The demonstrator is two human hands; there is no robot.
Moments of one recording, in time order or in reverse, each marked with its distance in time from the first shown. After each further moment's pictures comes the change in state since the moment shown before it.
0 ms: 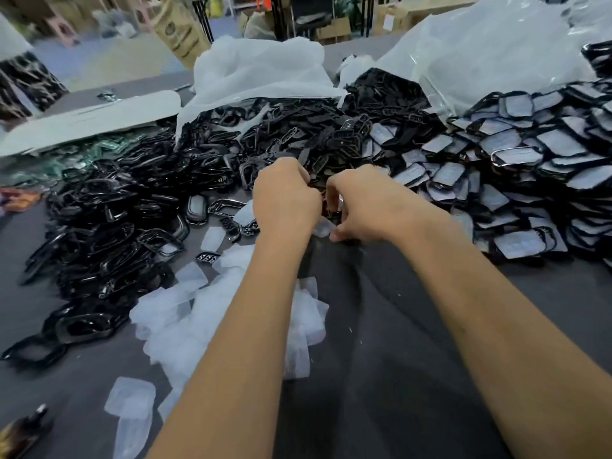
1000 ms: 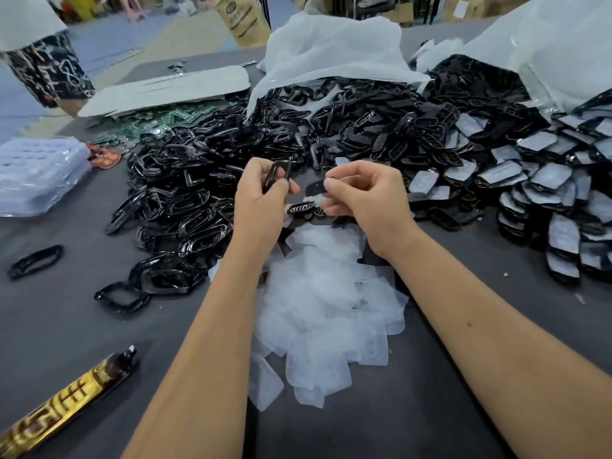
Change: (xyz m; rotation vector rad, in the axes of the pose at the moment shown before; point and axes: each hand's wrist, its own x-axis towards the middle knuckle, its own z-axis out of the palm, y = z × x) left_hand -0.004 -0.134 -0.057 -0.726 0.053 -0.026; right_hand 0.036 -0.078 0.078 1.445 0.264 -0.032
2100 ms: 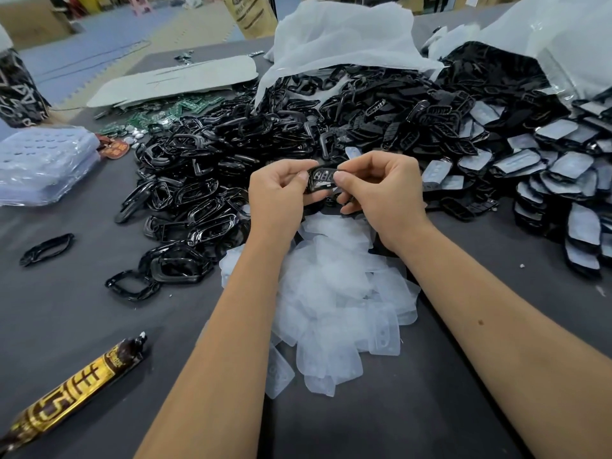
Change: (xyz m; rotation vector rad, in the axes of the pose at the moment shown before) left_hand -0.008 0.003 0.014 -0.187 0.008 -0.073; right_hand -0.001 0.007 0.000 -0.118 0.055 -0.104
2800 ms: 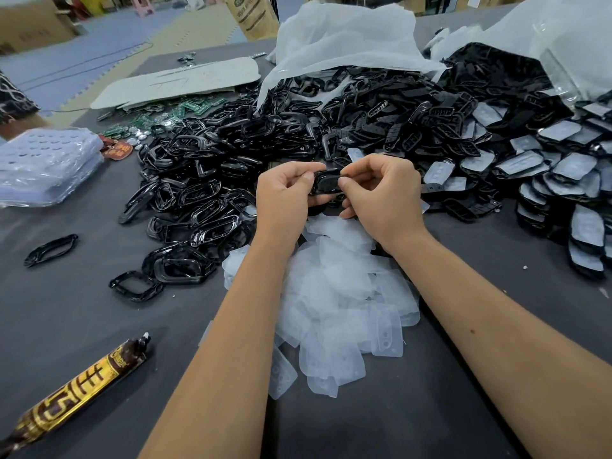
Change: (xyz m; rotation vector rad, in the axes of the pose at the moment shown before) left_hand 0.000 -0.002 0.002 -0.007 -0.027 -0.017; right_hand -0.004 0.000 0.005 -0.303 0.076 -0.106
